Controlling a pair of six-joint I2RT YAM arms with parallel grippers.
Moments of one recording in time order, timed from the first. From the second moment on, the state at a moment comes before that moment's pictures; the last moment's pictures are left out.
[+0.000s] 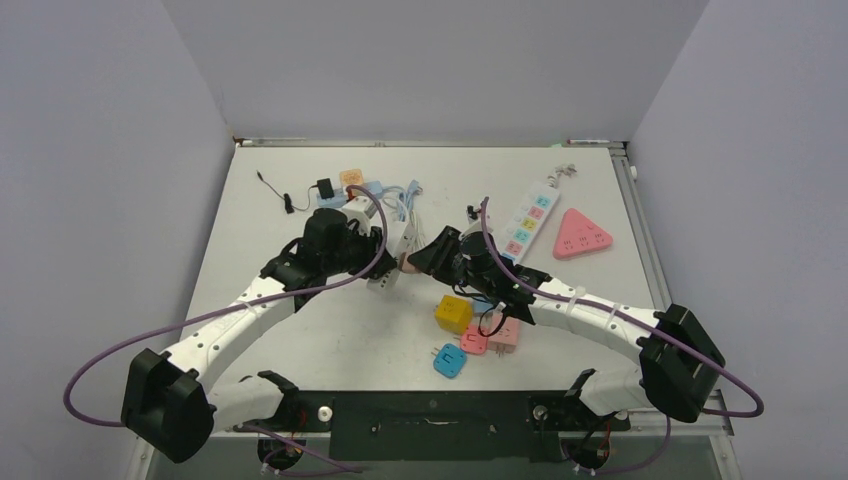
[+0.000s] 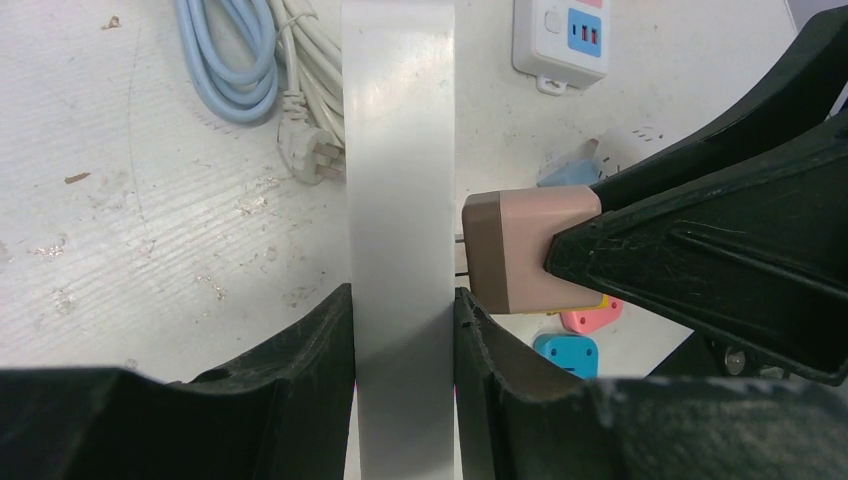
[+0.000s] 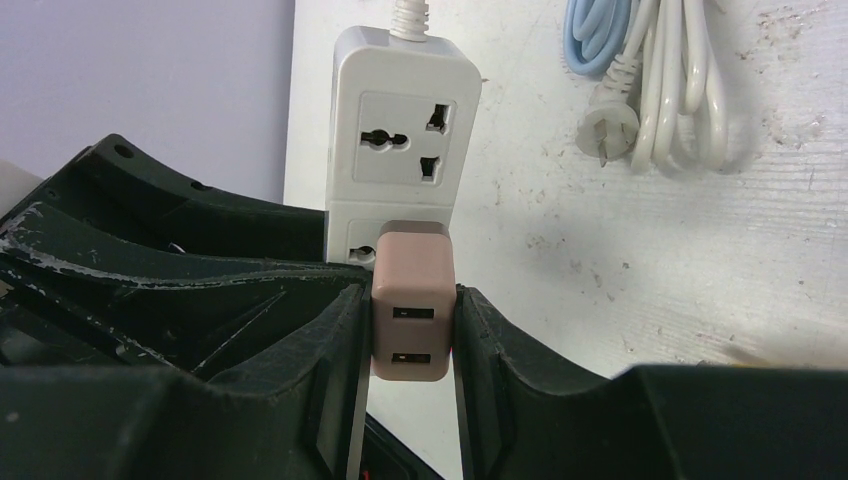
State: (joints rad) left arm -0.53 1.16 0.83 -0.26 0.23 -0.36; right arm 0.85 1.34 0.82 0.10 0.08 1.06
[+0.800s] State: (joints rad) left arm -0.38 1.20 0.85 -0.23 0.40 -0.44; right arm 0.84 1.34 0.82 0.09 0.09 1.06
